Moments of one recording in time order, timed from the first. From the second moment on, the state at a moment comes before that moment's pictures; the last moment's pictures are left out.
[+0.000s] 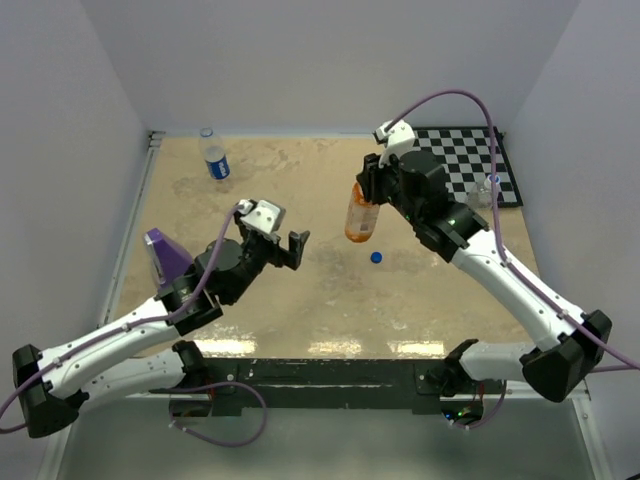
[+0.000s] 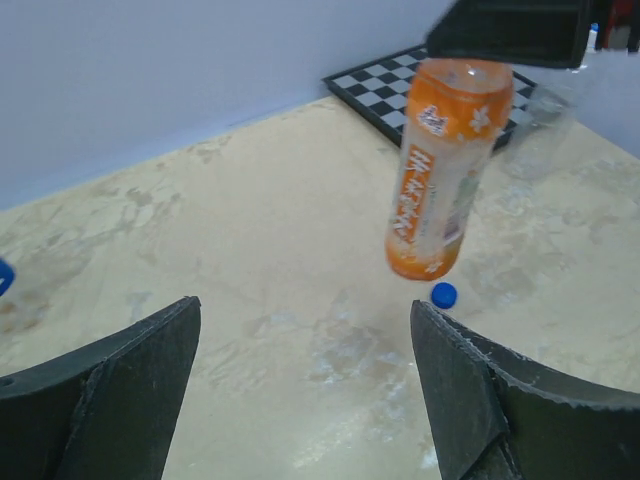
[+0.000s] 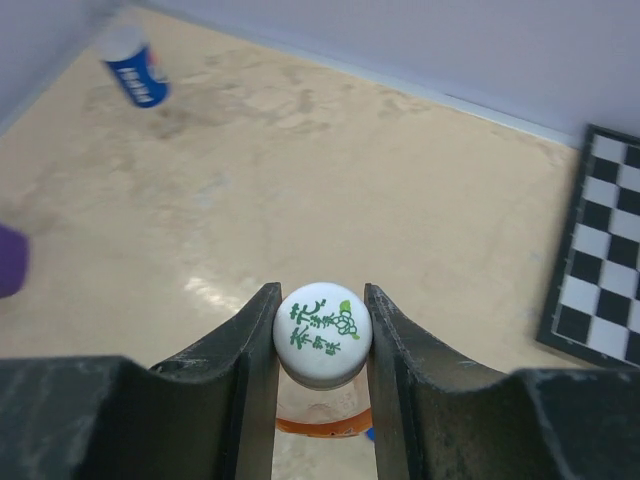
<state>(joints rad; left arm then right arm) -0.99 0.89 0.77 0.06 -0.44 -0.02 0.66 1.25 1.33 -0.34 0.16 0.11</state>
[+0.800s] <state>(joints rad) -0.80 0.70 0.64 -0.04 -0.72 0.14 0.40 1.60 1.07 0.32 0.55 0.03</state>
